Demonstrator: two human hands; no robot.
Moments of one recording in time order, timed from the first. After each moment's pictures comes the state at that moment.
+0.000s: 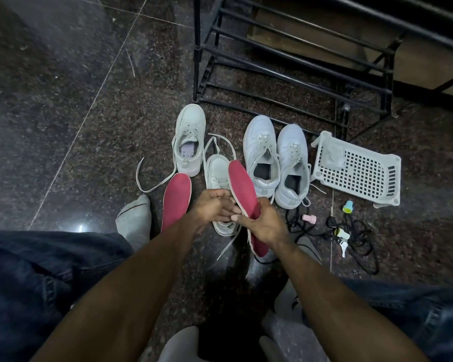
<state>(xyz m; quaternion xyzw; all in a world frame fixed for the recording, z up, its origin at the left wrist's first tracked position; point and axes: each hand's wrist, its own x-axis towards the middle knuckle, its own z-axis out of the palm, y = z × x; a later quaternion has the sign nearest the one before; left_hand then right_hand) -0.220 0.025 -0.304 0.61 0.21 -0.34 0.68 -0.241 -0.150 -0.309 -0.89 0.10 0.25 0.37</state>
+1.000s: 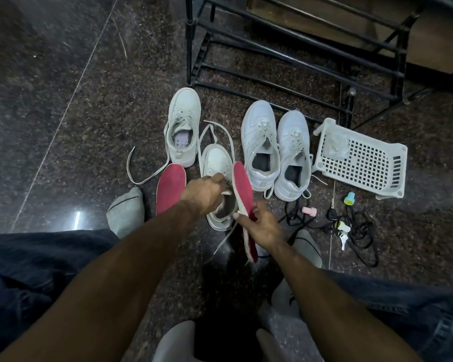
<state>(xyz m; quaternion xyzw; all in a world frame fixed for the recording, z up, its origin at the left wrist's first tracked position) -0.193 0.036 -0.330 0.95 -0.20 -0.22 0.09 -0.255 -0.153 -0.332 -0.84 0.14 0.27 0.45</state>
